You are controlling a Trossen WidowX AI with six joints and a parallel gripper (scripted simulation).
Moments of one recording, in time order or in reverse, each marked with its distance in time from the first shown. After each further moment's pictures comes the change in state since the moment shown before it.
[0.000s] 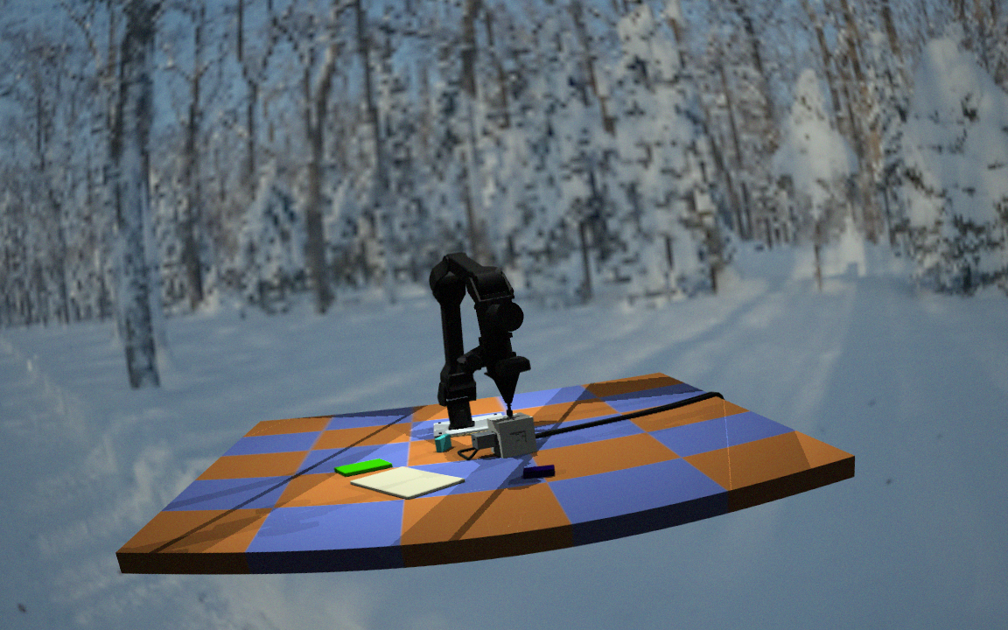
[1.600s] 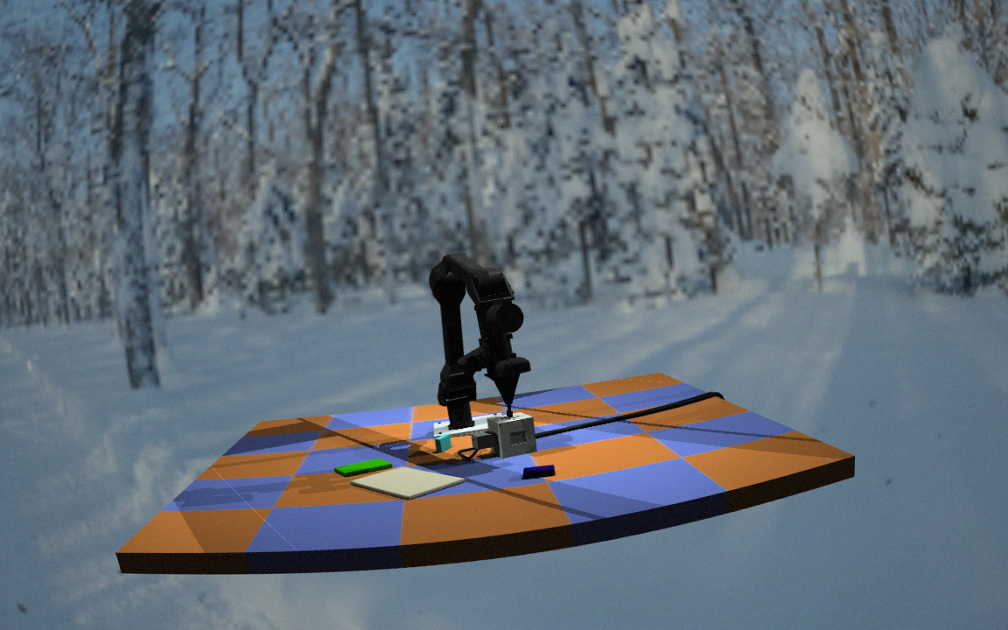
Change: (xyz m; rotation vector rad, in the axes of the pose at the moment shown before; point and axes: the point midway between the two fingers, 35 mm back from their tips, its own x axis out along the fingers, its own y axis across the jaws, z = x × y) arm 0.004 0.000 0.000 0.000 0.000 0.001
